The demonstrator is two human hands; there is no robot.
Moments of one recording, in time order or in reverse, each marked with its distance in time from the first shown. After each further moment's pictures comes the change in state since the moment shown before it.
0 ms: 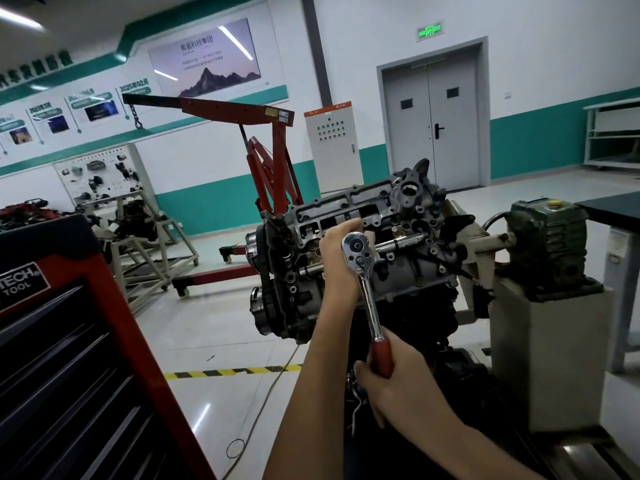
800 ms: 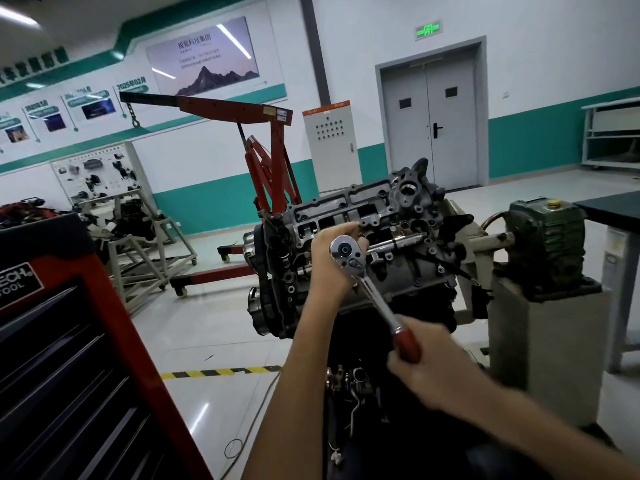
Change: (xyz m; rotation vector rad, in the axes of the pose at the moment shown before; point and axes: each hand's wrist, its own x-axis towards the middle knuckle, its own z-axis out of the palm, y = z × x) left_hand -0.004 0.000 -0.020 0.055 -0.135 0.006; right_hand 0.012 -0.007 -0.046 -0.245 -0.110 -0.062
